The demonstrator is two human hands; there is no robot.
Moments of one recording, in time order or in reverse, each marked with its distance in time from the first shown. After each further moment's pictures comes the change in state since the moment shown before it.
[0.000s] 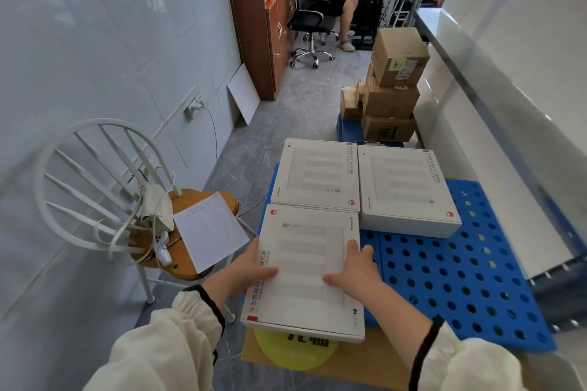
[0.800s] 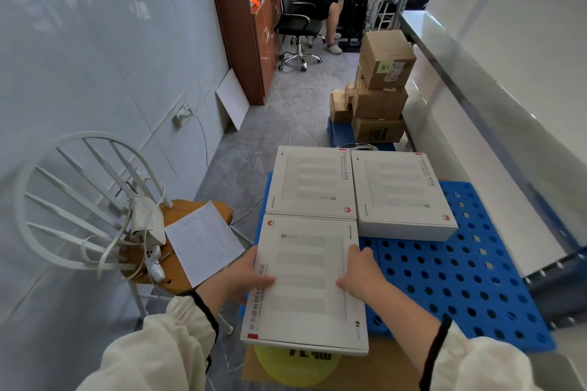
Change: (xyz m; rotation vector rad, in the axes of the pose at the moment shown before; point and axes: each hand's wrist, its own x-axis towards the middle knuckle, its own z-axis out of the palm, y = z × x) left_hand 0.024 0.000 -0.017 0.023 -0.094 -0.014; right_hand 0.018 0.001 -0.012 -0.075 -0.001 -0.016
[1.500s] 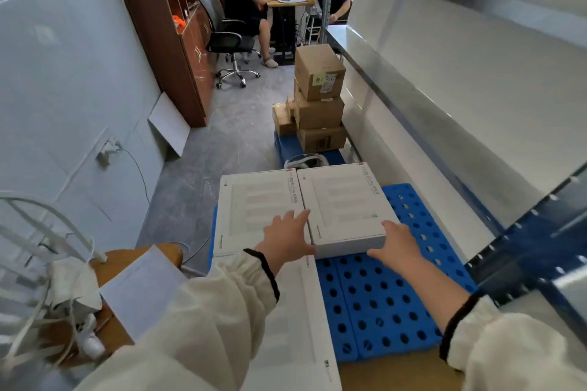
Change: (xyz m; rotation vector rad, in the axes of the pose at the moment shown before) left_hand 0.067 0.182 0.063 0.826 0.243 0.543; right_hand 0.027 0.101 -0.102 0.139 0.295 0.211
